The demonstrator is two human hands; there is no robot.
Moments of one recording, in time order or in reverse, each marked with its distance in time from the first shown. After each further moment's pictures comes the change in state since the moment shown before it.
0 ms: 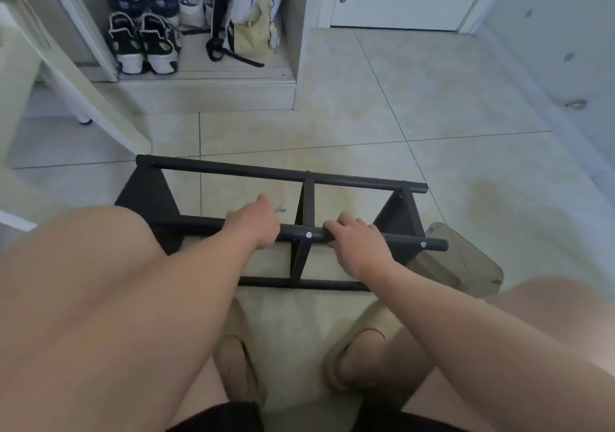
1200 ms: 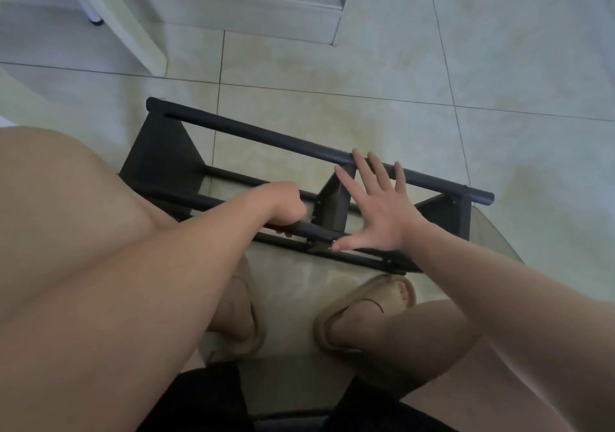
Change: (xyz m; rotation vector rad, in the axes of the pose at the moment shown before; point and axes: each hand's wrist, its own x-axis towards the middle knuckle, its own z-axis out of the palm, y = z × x) left_hand -0.008 0.001 0.031 -0.150 -0.356 0.006; right_hand 0.032 0.038 0.022 -0.221 -0.118 -0.307
